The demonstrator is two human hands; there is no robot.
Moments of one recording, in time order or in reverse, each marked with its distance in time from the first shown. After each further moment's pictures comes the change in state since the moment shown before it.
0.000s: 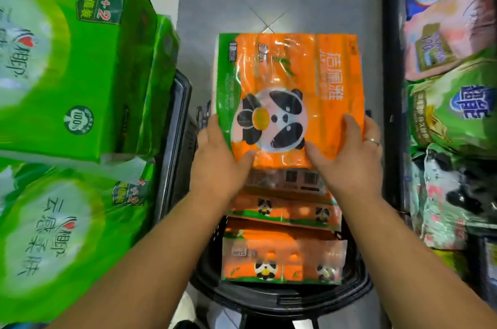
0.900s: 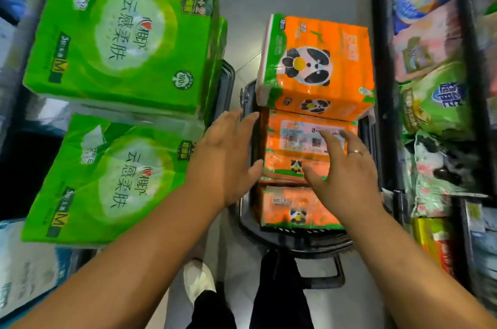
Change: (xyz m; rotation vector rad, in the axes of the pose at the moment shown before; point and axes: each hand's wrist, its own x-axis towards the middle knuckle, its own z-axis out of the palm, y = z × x) left_hand -0.104 -0.059 -0.119 0.399 0.030 0.535; right_hand -0.160 -0.055 -0.012 -0.232 0.042 -0.280
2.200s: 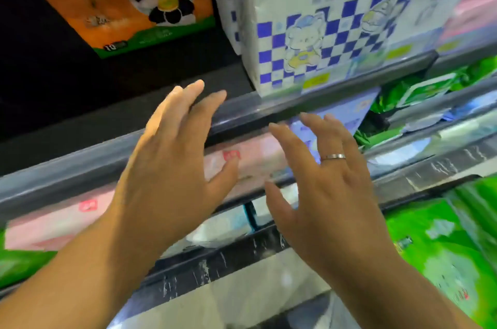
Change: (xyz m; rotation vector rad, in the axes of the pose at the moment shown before) left_hand -0.562 -0.206 -0.282 0.292 0.713 -1.054; right_hand -0.338 -0.566 -0.039 0.299 0.027 -1.430
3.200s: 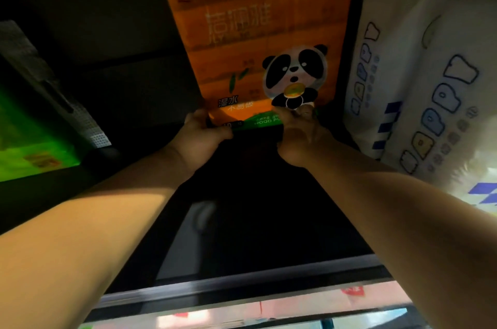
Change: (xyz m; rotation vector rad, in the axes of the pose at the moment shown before) left_hand 0.154 -0.257 -0.018 -0.905 0.008 -0.680; right_hand 0.311 -0.117 0.164 0.158 -0.596 -0.043
